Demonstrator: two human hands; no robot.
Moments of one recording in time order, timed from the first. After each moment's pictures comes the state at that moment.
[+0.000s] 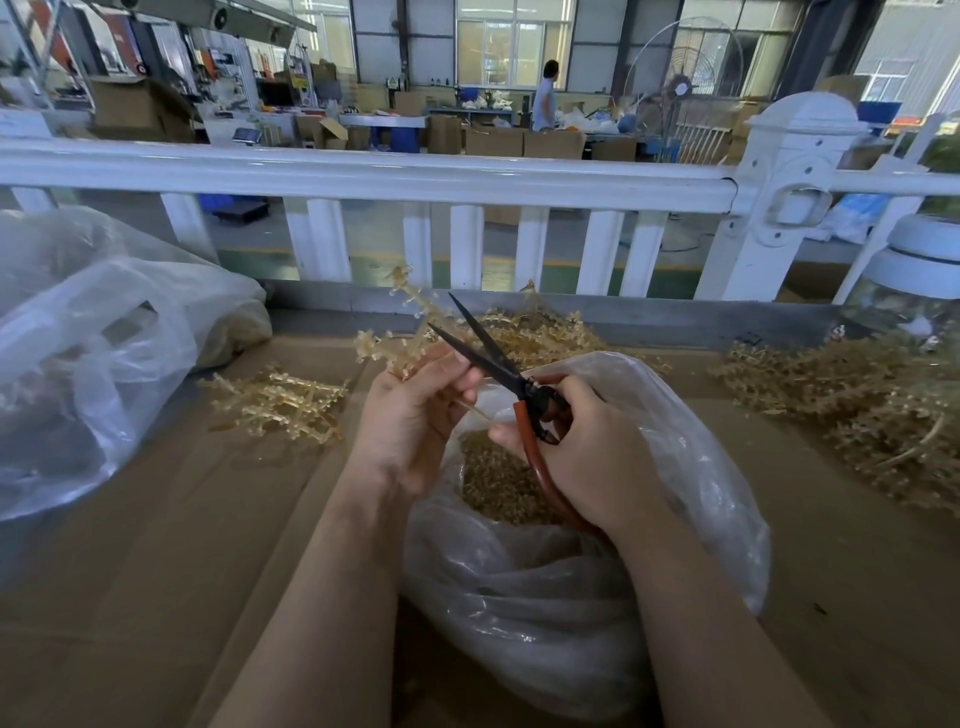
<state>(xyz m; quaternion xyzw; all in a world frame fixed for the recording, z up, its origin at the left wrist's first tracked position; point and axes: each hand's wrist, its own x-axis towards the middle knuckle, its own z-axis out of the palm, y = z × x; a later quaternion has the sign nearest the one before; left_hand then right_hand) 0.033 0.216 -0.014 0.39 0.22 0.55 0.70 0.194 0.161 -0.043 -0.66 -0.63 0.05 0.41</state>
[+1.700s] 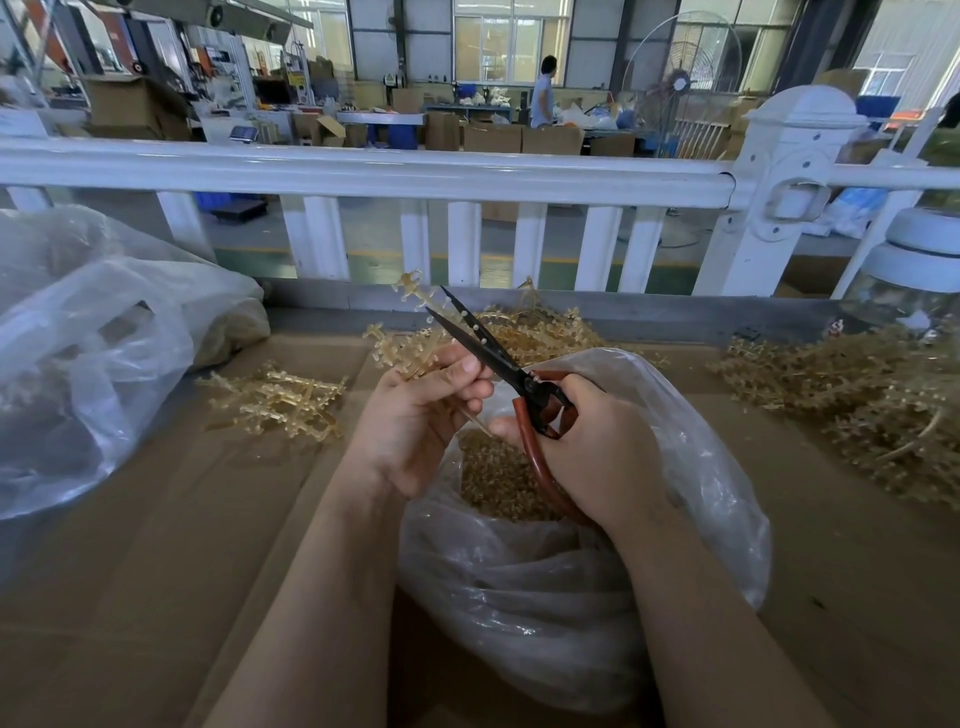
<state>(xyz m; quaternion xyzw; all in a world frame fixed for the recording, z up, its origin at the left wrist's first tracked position) 0.029 0.217 -0.016 0.44 0.22 0.50 0.72 0.192 0.155 -0.038 -0.65 -0.63 -0.02 0.42</state>
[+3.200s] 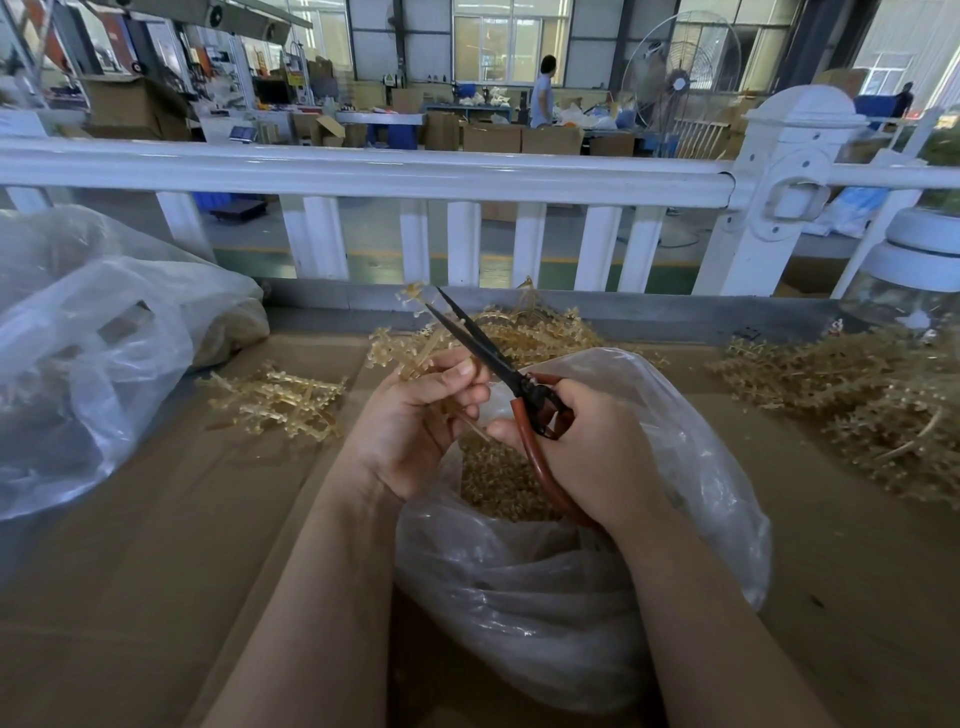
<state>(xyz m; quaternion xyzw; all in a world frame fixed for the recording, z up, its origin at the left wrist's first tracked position) 0.026 0.220 -0.016 0.43 0.24 0.45 0.75 0.194 0.159 -0.042 -0.65 -0.63 0.07 0.43</state>
